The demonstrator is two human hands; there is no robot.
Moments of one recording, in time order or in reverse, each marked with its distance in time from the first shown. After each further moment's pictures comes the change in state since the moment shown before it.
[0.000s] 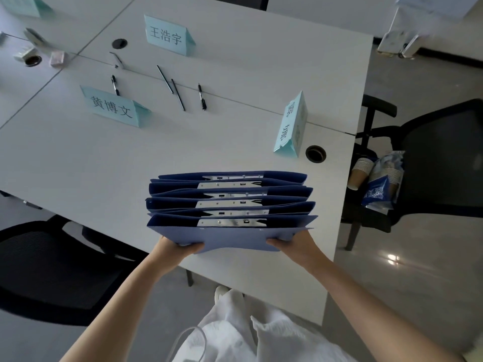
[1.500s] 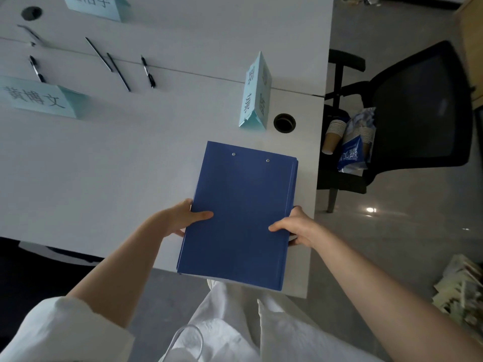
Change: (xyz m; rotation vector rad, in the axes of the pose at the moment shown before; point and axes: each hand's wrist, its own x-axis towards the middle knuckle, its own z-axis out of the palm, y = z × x) left_hand 0.111 0.018 0.066 0.190 -0.511 -0.432; right_hand 0.020 0.045 -0.046 0.173 -0.023 0.870
